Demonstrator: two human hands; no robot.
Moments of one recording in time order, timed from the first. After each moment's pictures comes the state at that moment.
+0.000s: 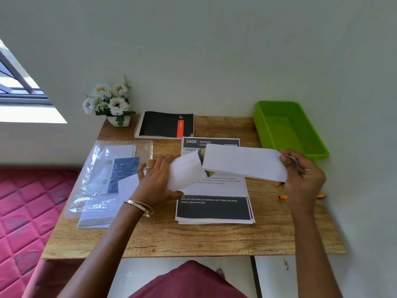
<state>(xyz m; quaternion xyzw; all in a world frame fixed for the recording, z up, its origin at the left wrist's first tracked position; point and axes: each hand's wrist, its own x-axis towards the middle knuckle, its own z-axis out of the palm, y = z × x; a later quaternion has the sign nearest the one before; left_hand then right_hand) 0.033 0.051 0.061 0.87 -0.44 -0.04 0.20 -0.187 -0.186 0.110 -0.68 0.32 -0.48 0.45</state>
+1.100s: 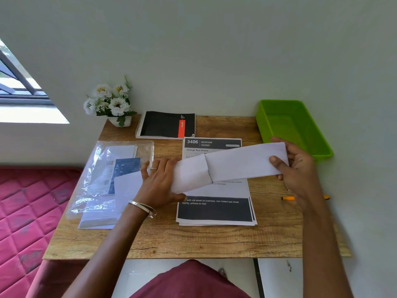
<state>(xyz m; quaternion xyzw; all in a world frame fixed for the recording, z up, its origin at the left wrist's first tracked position) 0.031 0.046 0.052 0.87 -0.47 0.00 0.14 -0.175 -0.209 0.124 -0.72 0.29 -0.29 0.56</state>
